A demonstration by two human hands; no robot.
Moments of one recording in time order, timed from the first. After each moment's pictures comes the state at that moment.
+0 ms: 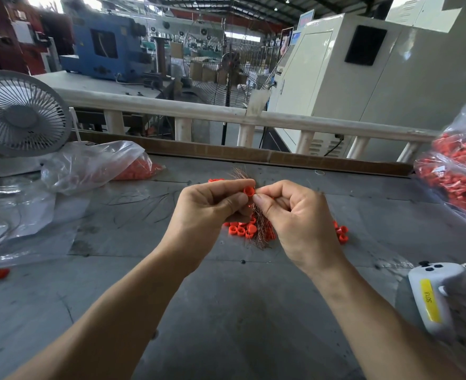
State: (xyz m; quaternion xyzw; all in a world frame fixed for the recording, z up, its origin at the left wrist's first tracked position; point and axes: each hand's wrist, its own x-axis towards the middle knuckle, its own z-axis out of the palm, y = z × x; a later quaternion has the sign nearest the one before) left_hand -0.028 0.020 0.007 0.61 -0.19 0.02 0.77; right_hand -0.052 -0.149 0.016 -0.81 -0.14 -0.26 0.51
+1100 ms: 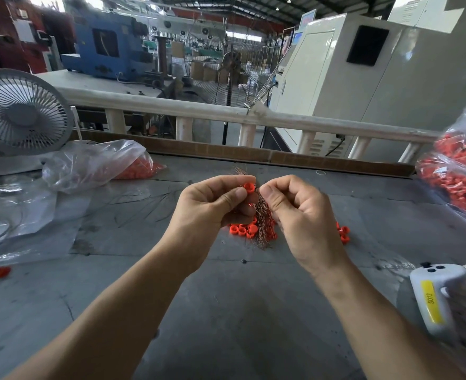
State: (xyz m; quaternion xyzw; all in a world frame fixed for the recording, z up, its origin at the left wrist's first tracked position) left_hand -0.030 0.020 0.009 0.55 -0.17 -0.03 0.82; right_hand -0.055 -0.148 0.021 -0.76 -0.16 -0.24 0.58
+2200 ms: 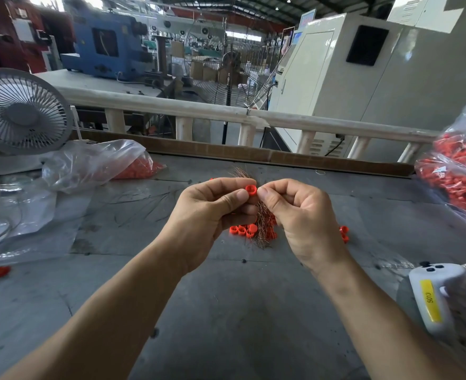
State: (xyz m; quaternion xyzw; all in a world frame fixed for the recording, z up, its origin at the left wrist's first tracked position) left_hand -0.028 0.021 0.012 0.51 -0.16 -0.09 0.84; right_hand -0.051 -0.150 0.019 -0.75 -0.15 -0.22 0.60
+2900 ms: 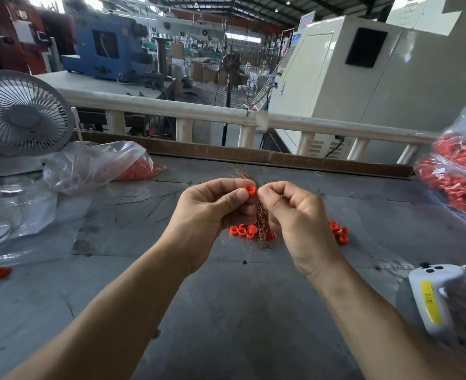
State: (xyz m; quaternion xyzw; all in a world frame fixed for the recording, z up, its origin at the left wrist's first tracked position) left_hand -0.031 0.020 0.013 0.52 -0.15 -0.06 0.84; right_hand -0.055 -0.143 0.020 -0.71 -0.11 -0.16 0.68
